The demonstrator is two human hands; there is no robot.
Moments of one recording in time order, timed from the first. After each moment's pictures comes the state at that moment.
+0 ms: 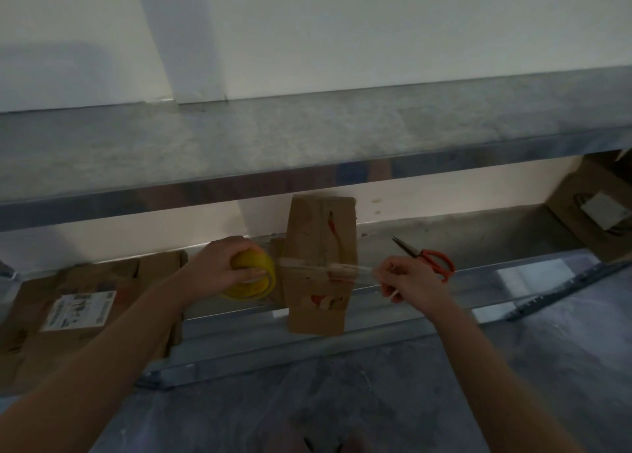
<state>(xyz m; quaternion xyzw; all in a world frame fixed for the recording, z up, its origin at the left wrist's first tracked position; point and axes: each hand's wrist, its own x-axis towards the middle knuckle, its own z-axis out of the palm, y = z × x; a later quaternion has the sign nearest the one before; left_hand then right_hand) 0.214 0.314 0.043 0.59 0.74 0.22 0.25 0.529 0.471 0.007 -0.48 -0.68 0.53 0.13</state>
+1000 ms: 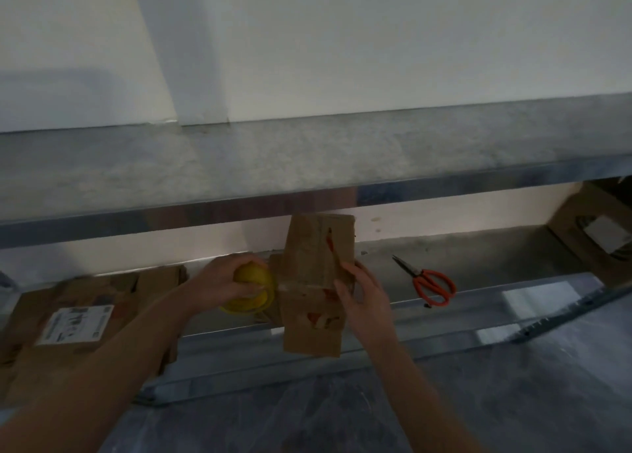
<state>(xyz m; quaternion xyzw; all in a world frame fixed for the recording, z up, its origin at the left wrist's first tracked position) 0.208 0.328 0.031 0.54 0.74 0.24 0.32 0.470 0.429 -0.021 -0.46 -0.71 0.46 0.26</state>
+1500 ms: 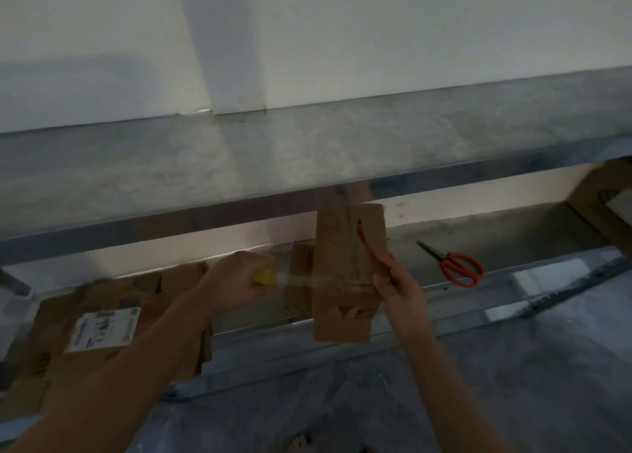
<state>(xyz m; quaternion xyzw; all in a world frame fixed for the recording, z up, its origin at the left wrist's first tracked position) 0.160 0.309 0.007 0.66 0.73 0.11 0.13 0.452 0.406 -0.030 -0.47 -0.58 0.56 0.36</state>
